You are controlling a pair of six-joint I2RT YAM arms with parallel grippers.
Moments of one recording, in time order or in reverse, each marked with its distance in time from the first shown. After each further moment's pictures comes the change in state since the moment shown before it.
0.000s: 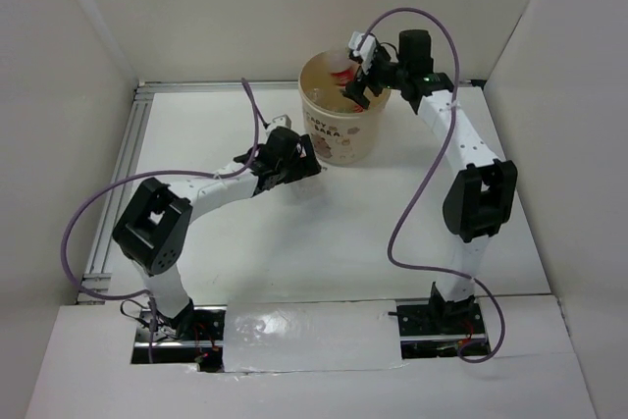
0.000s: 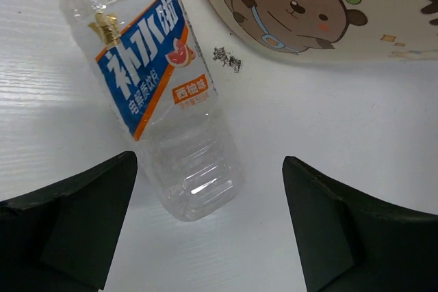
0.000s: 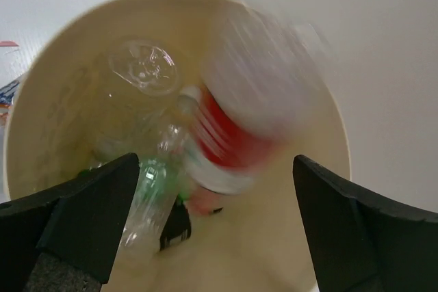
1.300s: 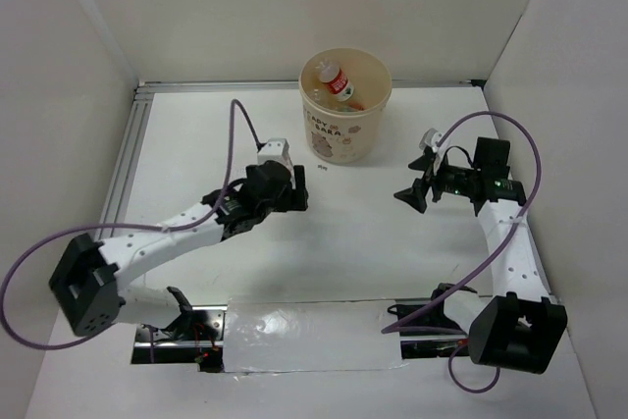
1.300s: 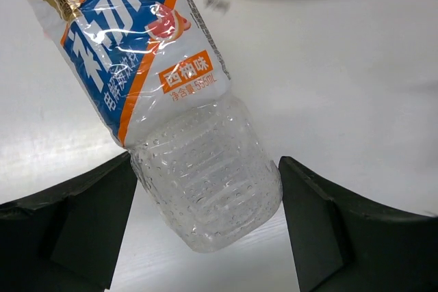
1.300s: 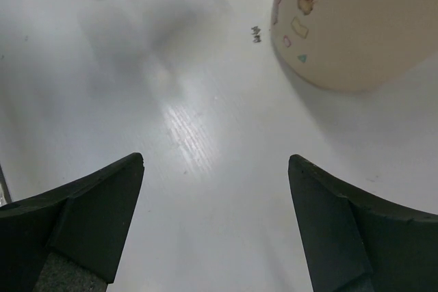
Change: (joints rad) left arm -0.211 -0.386 -0.233 -0.160 -0.238 0.145; right arm -0.410 -0.826 -0.951 -0.264 -0.401 -0.027
